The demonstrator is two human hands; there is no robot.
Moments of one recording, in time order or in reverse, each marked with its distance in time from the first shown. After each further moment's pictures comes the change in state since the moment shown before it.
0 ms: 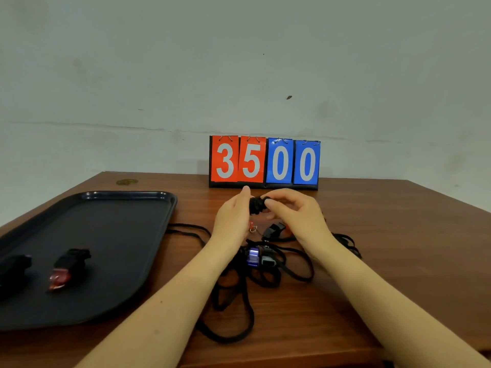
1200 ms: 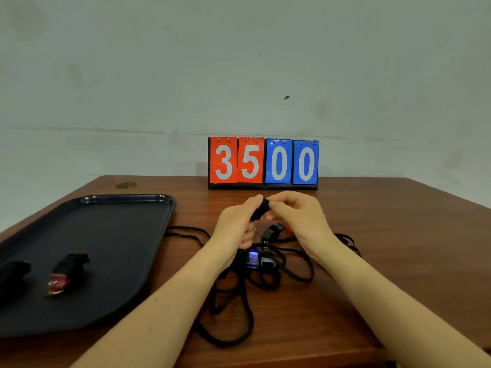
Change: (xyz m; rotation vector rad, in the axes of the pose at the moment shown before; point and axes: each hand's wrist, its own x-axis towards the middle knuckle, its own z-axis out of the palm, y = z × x) left_hand -0.007 0.001 -0.003 -0.101 -0.173 -0.171; right_hand 0.001 -0.001 -0.003 0.057 0.042 0.144
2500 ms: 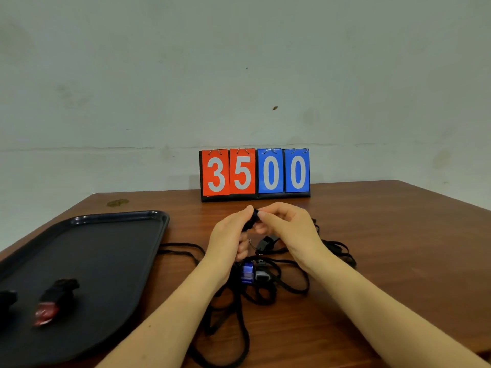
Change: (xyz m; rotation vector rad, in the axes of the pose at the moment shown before) left_hand 0.002 -0.004 0.001 -0.059 -0.001 0.070; right_hand -0.003 0.000 0.002 0.083 -0.016 0.010
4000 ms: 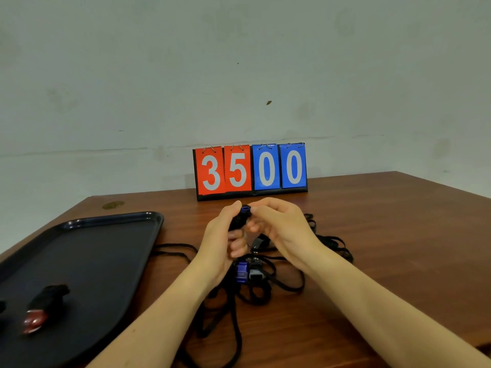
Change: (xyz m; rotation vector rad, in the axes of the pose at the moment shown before) left_hand -0.008 0.001 0.000 -0.189 -0.152 0.051; right_hand 0.003 0.000 0.001 0.323 -0.092 0.071
